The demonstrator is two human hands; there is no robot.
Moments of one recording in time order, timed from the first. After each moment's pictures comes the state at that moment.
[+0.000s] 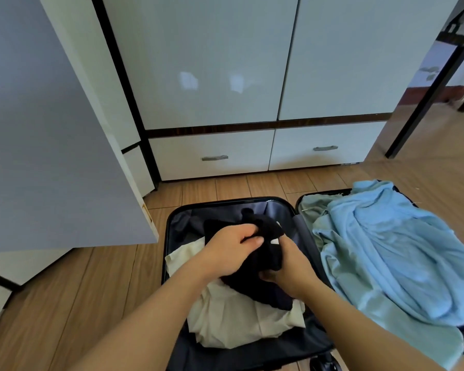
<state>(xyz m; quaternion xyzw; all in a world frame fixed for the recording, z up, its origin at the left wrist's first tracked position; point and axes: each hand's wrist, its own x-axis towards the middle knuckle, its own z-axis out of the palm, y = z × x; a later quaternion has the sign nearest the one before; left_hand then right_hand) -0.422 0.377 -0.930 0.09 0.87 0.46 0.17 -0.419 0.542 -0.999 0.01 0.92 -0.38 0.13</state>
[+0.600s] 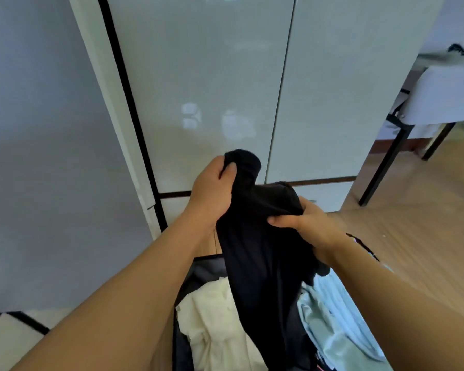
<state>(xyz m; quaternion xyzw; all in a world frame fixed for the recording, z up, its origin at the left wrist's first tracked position) -0.460 0.371 -0.657 0.00 0.77 0.63 -0.09 -0.440 0.553 -0.687 0.02 0.73 -0.67 0.11</state>
